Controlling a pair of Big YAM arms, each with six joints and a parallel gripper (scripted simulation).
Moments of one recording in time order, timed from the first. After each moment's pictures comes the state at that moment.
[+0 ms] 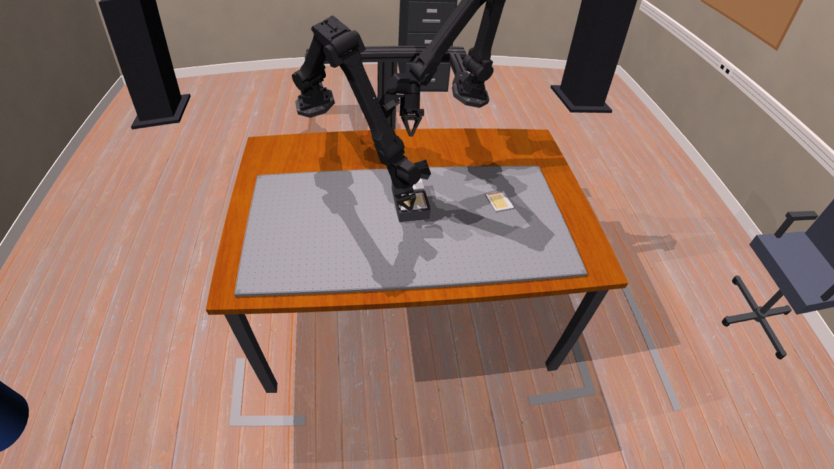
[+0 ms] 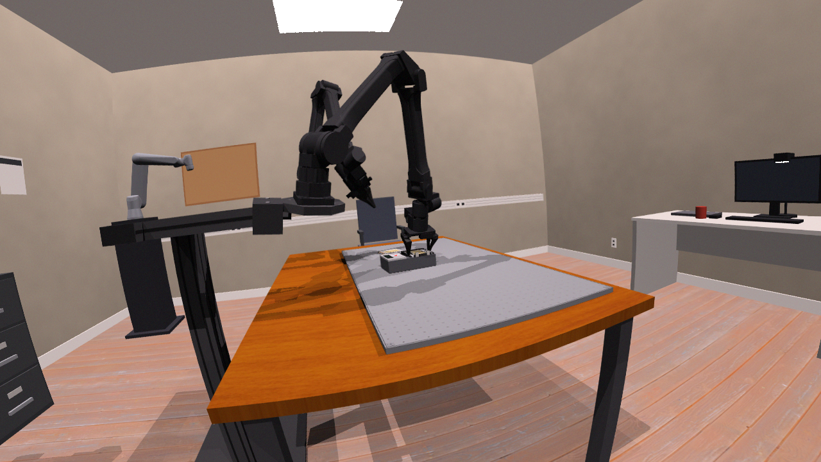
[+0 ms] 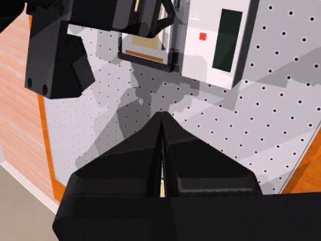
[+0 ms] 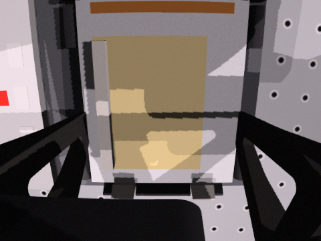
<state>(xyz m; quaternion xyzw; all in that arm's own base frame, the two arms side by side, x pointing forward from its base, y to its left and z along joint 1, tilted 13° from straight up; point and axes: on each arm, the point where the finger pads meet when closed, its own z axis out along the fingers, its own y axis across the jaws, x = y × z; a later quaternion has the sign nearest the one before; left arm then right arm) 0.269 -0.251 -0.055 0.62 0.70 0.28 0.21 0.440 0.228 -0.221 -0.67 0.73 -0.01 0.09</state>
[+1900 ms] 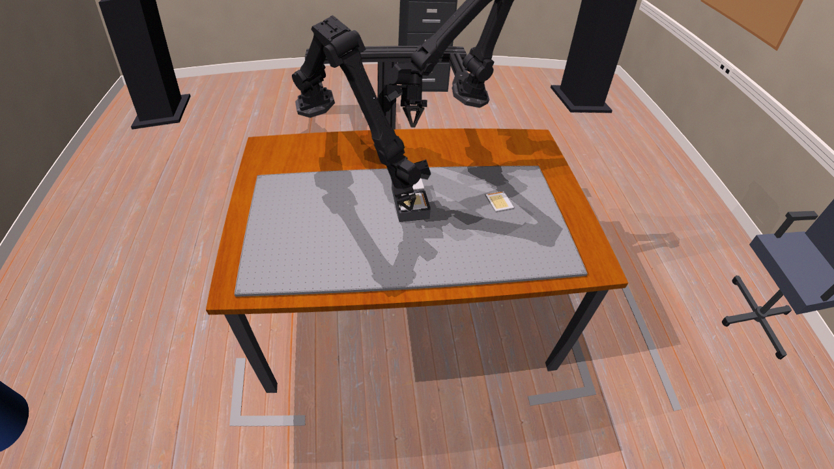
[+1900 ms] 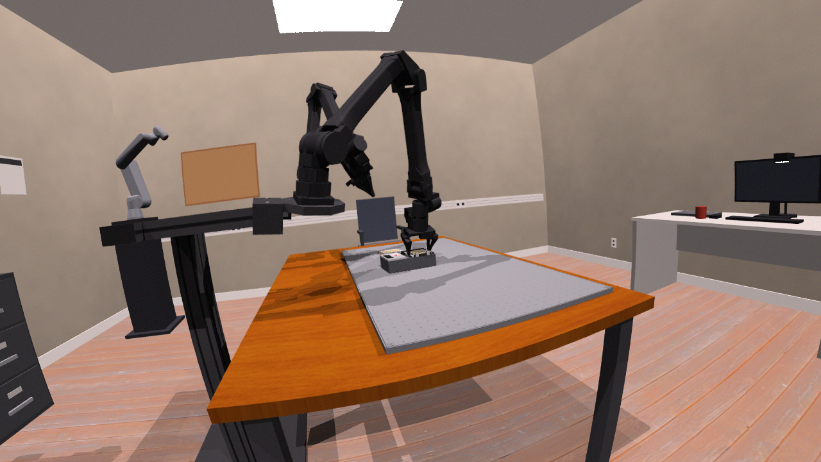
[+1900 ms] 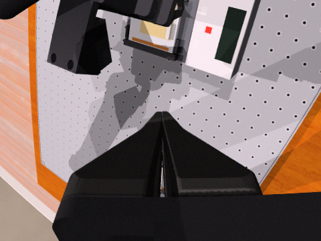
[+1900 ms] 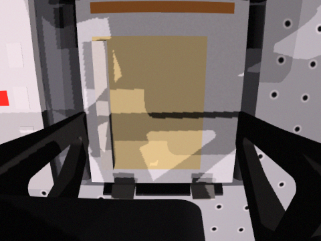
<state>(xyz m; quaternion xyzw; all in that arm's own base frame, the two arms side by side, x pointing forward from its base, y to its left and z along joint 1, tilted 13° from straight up) 0.265 -0.253 -0.015 0.59 0.74 0.26 0.20 0.440 0.228 -0.221 -0.67 0.73 -0.01 0.09</state>
